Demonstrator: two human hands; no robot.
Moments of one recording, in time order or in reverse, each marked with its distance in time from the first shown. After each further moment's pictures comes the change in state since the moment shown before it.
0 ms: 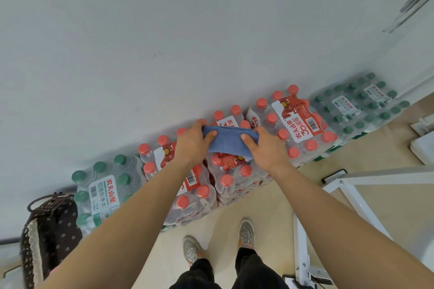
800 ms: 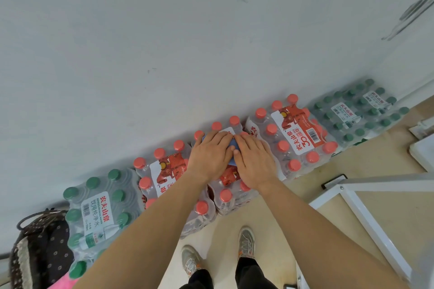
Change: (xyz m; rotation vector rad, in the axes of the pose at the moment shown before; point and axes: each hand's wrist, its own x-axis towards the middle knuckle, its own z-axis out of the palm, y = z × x) left_hand 0.016 0.013 0.038 0.359 0.086 0.492; right_hand 0.015 0.001 0.039 -0.323 0.141 -0.274
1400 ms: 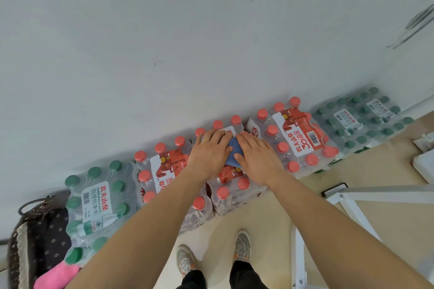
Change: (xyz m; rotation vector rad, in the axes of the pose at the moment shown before) left_hand -0.006 0.001 0.002 0.073 -0.108 -0.051; right_hand 0.006 0.018 -0.017 -0.117 -0.274 -0.146
